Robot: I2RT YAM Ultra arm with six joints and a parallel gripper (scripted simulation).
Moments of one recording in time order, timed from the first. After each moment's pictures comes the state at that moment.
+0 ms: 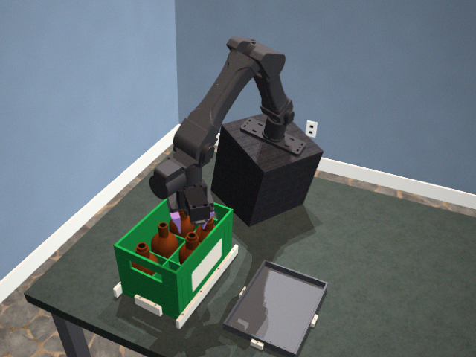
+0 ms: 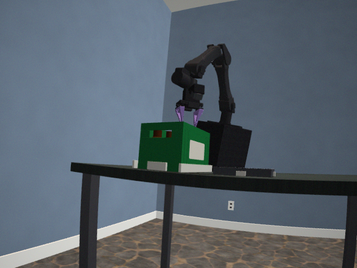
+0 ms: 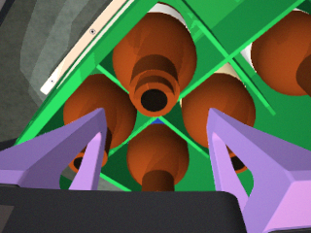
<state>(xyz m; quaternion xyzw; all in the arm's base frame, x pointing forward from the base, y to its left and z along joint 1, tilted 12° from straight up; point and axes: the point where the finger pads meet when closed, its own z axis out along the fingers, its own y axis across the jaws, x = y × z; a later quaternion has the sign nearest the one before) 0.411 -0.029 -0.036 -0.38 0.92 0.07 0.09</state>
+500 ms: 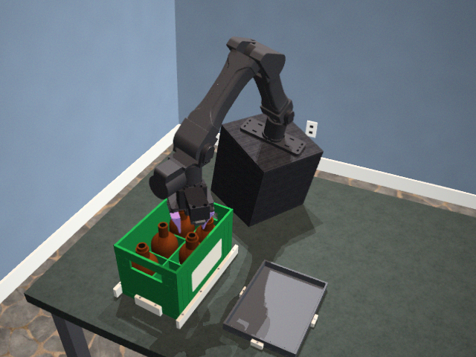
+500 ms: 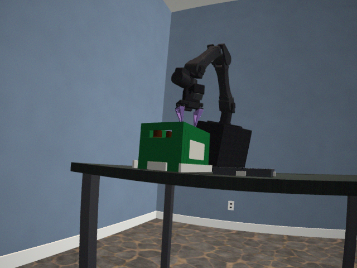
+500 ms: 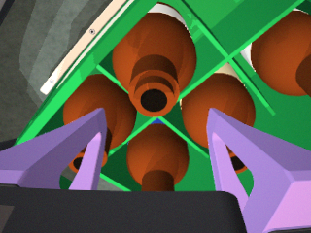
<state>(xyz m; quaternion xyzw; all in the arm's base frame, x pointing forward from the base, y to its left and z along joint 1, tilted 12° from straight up) 0.411 -0.029 -0.036 -0.38 0.92 0.07 0.09</state>
